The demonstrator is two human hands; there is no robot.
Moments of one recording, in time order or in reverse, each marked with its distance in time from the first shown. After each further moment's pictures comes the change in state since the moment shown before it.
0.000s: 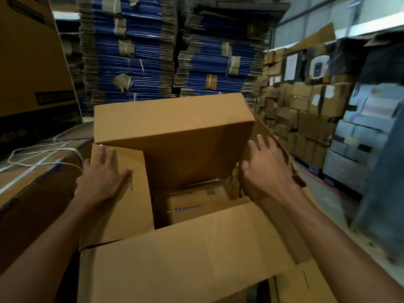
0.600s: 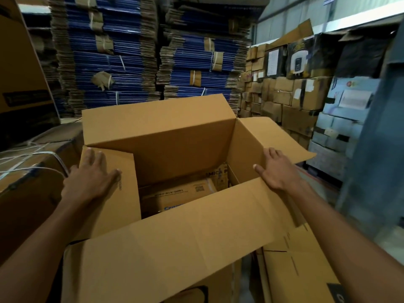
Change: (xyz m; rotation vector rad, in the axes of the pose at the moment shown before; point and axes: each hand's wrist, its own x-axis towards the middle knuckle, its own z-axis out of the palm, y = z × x) left_hand 0.016 0.002 0.014 0.067 -0.051 0.000; right_hand 0.006 0.091 0.059 0.101 -0.232 0.177
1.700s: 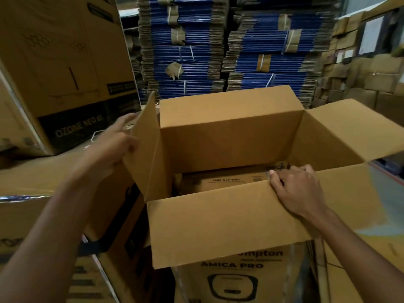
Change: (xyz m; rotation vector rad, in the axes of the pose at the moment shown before) left_hand -0.094 0.001 -0.145 -0.985 -0.007 -0.239; right_hand -0.050 -0.111 0.058 0.151 0.477 -0.501
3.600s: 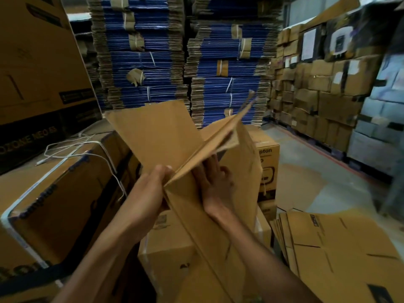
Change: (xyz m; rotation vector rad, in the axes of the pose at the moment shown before) left_hand -0.098 -0.025 0.100 -0.188 -0.420 0.066; right_hand 0.004 -0.122 -0.021 0.839 -0.097 0.421
